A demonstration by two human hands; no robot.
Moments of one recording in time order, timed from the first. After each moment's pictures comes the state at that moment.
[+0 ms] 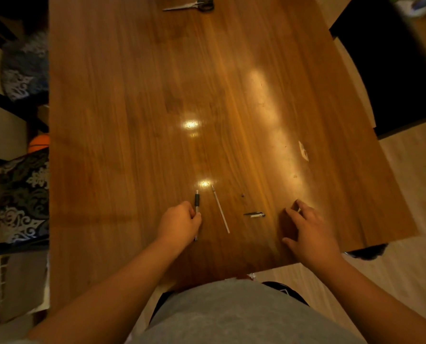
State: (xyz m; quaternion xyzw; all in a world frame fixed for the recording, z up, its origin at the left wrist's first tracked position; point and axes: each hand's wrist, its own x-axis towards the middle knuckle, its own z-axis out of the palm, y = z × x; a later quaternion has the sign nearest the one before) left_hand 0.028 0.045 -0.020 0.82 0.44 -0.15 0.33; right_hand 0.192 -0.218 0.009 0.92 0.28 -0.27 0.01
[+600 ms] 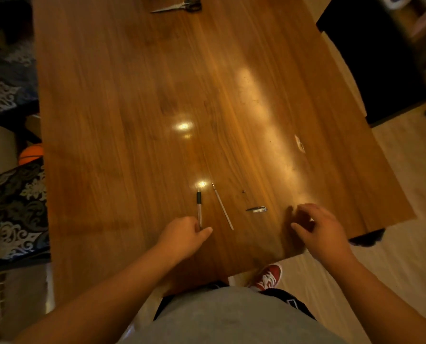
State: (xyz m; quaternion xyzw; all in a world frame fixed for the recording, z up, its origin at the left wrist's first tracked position) left_hand 0.013 0.044 0.001 0.83 0.32 -0.30 0.34; right_hand 0.179 -0.233 0.021 0.93 0.17 -0.26 -0.19
